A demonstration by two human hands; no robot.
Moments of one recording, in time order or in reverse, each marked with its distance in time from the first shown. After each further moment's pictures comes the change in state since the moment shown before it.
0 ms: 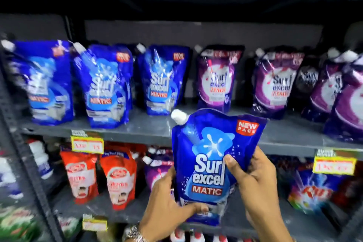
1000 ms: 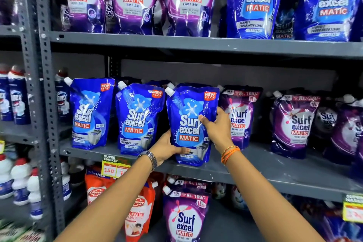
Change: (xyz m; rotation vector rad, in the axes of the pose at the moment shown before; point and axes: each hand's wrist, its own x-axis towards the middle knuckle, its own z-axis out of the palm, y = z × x) left_hand 0.187 0.023 -0.128 -0.179 -0.053 -0.092; right_hand 0.185 -0.015 0.156 -0.339 -0.092 -0.163
